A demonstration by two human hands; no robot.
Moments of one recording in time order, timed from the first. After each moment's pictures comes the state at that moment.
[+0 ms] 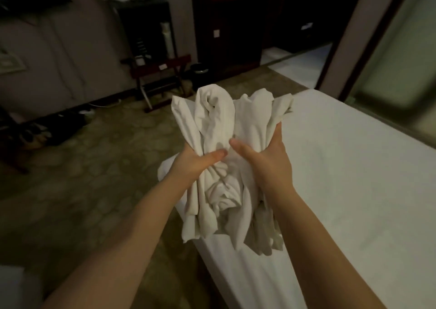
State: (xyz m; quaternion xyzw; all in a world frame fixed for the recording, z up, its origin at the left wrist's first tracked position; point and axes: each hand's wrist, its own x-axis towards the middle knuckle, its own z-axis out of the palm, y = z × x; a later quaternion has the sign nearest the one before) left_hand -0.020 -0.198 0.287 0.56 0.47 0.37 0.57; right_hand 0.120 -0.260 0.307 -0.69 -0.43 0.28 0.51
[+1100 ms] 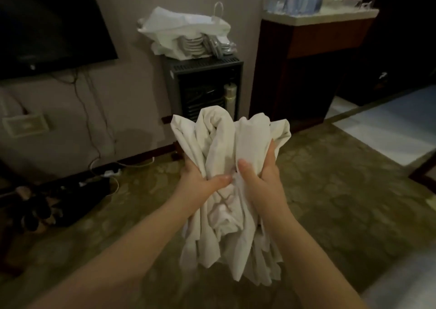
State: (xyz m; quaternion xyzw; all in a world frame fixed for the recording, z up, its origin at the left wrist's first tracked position) left_hand -0.212 0.561 0.326 0.58 0.53 0.39 0.49; right_hand -0.071 0.532 0.319 -0.58 -0.50 0.37 0.53
